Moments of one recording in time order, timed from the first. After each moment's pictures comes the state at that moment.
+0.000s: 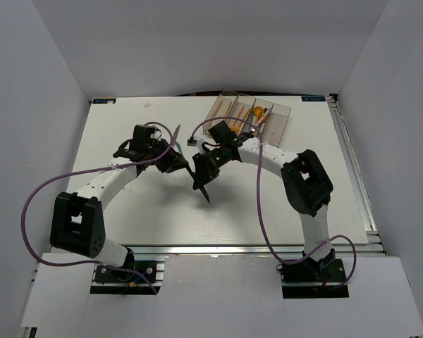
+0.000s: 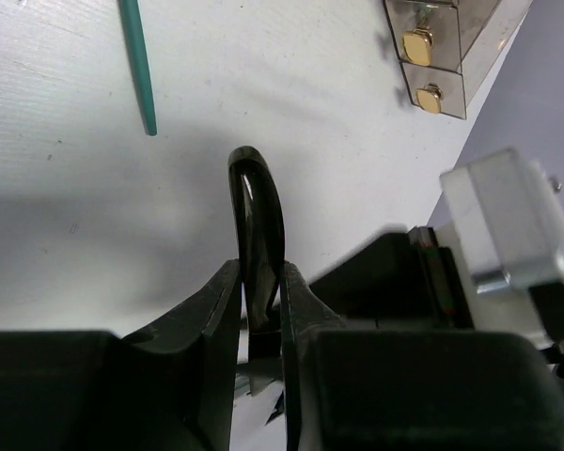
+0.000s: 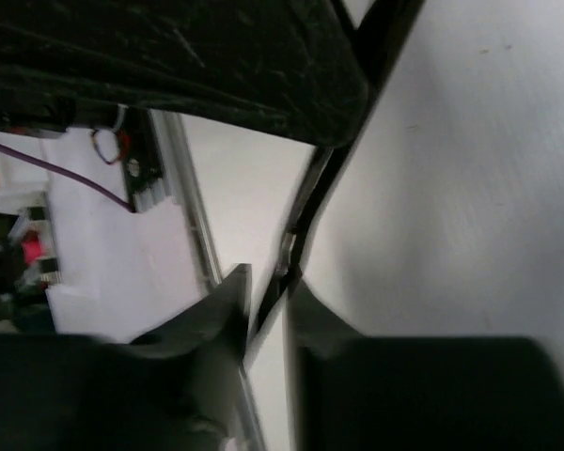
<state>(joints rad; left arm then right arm) -0.27 1.47 1.00 -0.34 0.38 -0.94 0.71 2.04 1.56 -0.53 -0.90 0.03</state>
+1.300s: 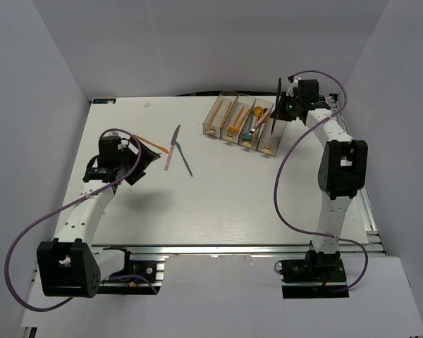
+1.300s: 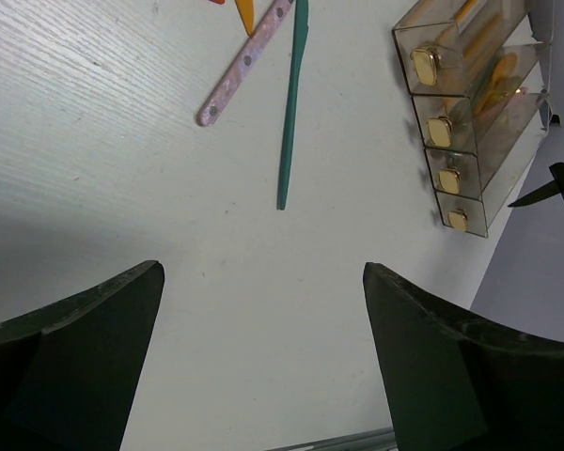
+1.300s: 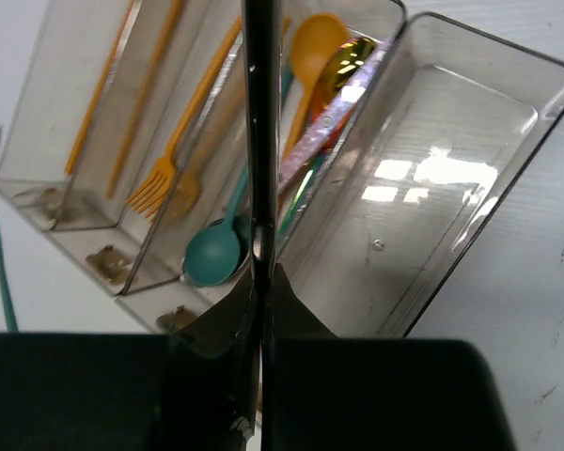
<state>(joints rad) -0.04 1.15 0.84 -0.40 0.20 -0.84 0.09 2.07 1.74 -0.34 -0.37 0.20</state>
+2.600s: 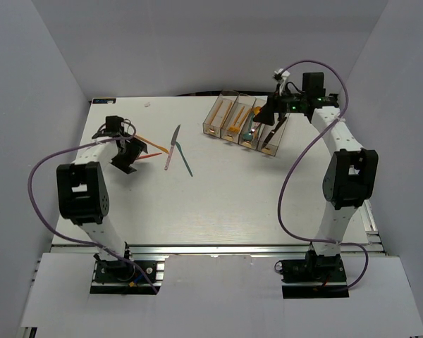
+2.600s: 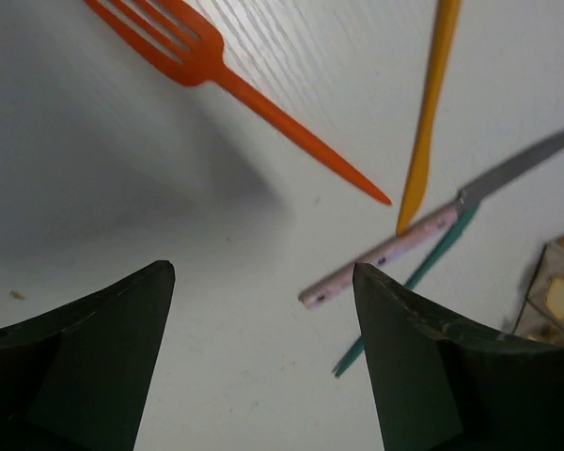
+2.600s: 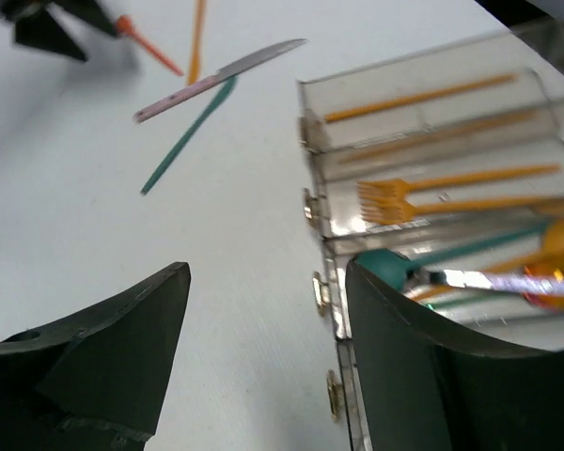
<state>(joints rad) 0.06 1.74 1.20 -0.54 0.02 -0.93 0.08 1.95 1.75 -0.44 -0.98 -0.28</state>
